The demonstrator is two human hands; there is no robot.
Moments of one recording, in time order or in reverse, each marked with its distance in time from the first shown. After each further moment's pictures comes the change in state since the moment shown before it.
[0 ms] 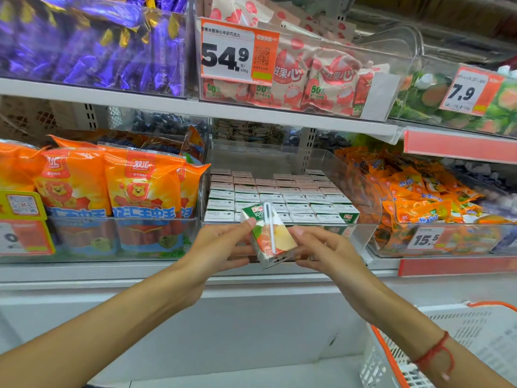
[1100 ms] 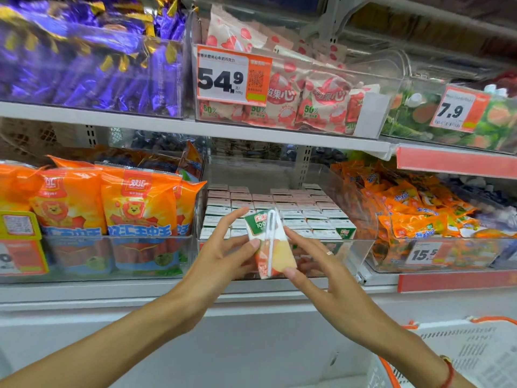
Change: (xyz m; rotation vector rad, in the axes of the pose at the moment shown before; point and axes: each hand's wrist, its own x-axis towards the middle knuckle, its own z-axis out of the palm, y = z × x) left_hand -0.002 -0.001 0.007 -0.080 -0.069 0.222; right_hand -0.011 0.006 -0.007 -0.421 -0.106 -0.423
